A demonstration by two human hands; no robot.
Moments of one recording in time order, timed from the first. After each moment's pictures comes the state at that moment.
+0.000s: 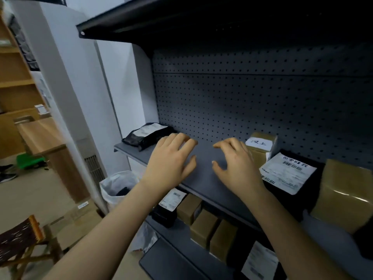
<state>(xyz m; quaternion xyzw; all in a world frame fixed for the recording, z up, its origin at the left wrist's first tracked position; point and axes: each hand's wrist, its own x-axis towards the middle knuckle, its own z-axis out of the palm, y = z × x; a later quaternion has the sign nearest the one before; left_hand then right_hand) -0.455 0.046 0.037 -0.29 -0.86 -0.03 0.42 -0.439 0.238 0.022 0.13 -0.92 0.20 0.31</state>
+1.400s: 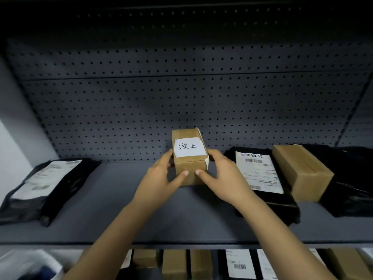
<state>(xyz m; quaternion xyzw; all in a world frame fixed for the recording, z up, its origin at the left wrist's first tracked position) -0.623 0.093 -0.012 -0.40 -0.81 -0.42 0.03 -0.502 0.242 0.006 -0.16 -0.90 0.31 0.26</state>
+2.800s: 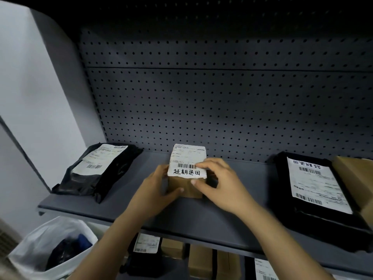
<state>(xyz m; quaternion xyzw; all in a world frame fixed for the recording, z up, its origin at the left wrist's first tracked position) -0.671 -0.016 -0.049 -0.34 -0.85 -0.41 0.02 -0.568 0.170 -0.022 -0.05 -0.90 0.38 0.20</state>
